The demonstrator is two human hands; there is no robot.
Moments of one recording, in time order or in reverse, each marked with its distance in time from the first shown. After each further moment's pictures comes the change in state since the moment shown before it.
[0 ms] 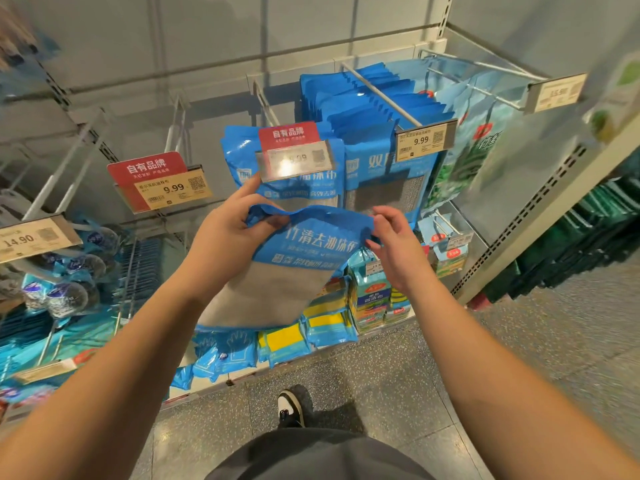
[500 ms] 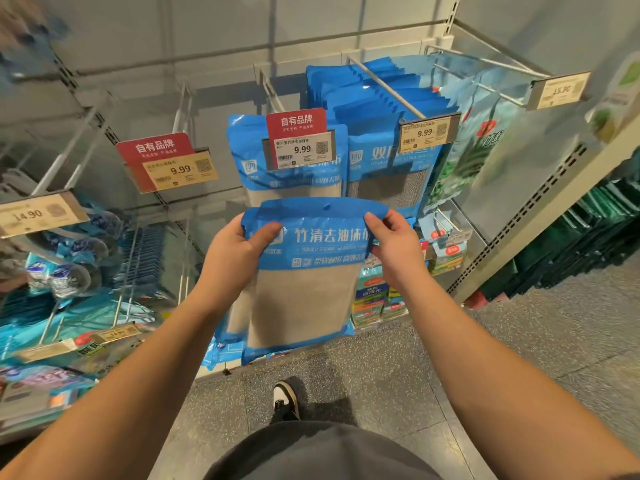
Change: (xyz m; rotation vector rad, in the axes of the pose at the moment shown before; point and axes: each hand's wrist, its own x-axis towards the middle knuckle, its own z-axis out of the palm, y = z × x) left_hand -0.036 -0.024 0.027 -0.313 0.134 -0.287; right_hand -0.009 0.009 0.009 -0.056 0.109 -0.036
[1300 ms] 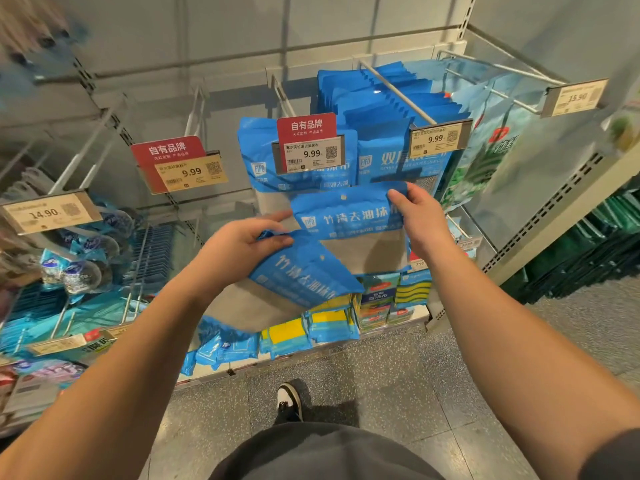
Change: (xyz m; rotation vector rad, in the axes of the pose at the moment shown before) left_hand 0.021 0.009 -0.024 0.460 -0.319 0.147; right_hand 0.054 -0.030 -0.021 -0.241 -0.038 -0.106
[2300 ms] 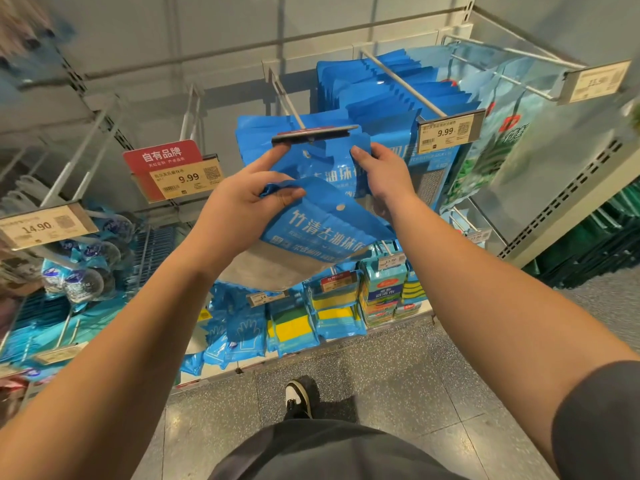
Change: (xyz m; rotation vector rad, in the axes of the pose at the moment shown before) left_hand 0.030 0.036 -0.026 0.084 0.216 0.192; right_hand 0.047 -0.037 0.068 0.051 -0.030 -0.001
